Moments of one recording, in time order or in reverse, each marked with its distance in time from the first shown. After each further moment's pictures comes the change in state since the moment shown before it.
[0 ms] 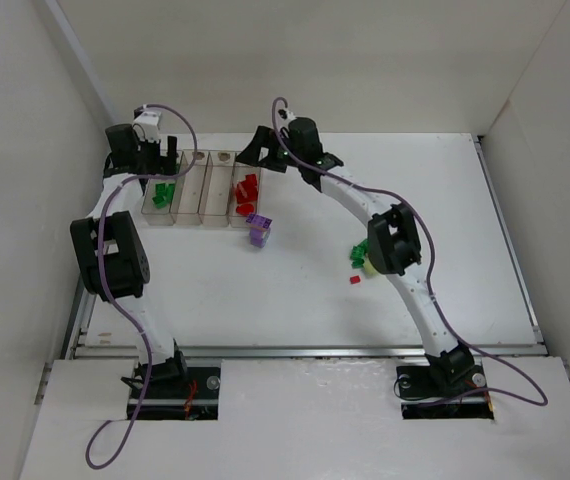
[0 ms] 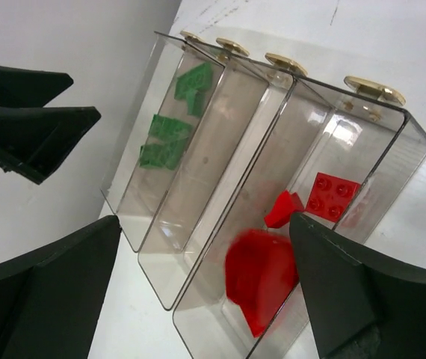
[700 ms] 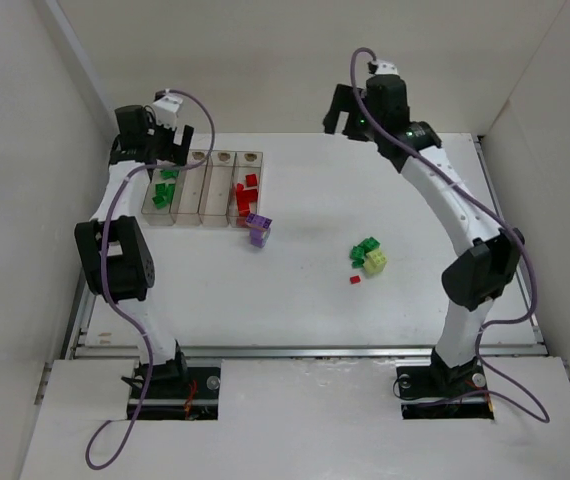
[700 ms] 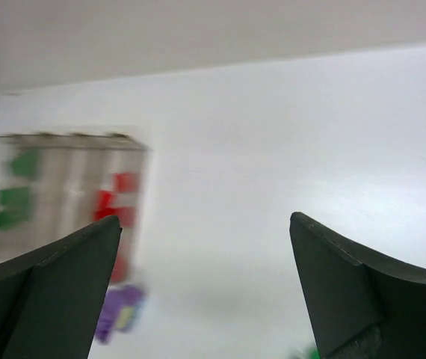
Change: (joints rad) left arm -0.073 -0.027 0.141 -0.156 0.075 0.130; right arm -0.122 -0.719 -0.417 -0.396 0.475 -0.274
